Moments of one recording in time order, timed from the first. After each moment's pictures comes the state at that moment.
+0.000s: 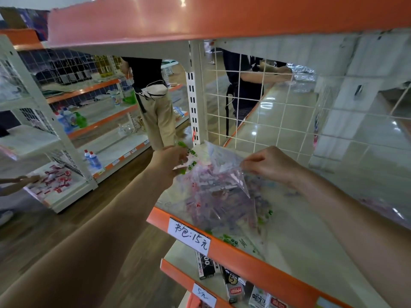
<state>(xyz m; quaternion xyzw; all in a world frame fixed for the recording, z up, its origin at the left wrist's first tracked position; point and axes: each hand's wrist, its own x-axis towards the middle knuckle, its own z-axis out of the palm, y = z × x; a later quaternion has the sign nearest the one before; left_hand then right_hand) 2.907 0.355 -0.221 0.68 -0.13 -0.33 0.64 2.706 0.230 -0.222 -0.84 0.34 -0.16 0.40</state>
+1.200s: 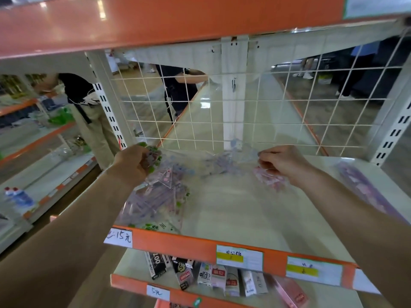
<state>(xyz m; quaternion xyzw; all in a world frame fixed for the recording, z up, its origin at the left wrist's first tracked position) 2.806 0.305 -0.212 0.60 -0.12 -0.42 0.67 2.502 0.215 -0.237 -0.56 0.54 -0.38 0.50</state>
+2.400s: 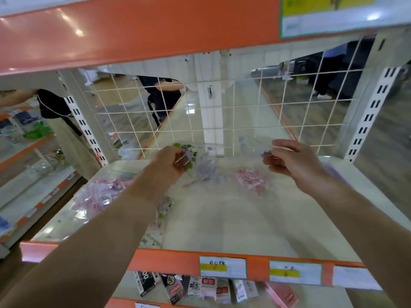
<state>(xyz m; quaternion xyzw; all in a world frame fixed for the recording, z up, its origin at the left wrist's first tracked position) 2.705 0.256 -0.206 0.57 -0.18 -0.53 0.60 2.452 0.231 -0.219 -0.46 0.49 -0.50 0.55</state>
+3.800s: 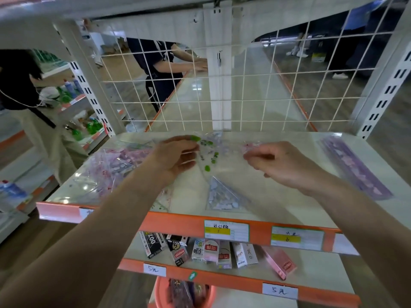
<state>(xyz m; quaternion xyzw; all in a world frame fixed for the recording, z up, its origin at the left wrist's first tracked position) 2.699 0.323 -0.221 0.59 -0.29 -0.52 0.54 2.475 0.296 -0.225 -0.75 0.49 -0.26 0.37</state>
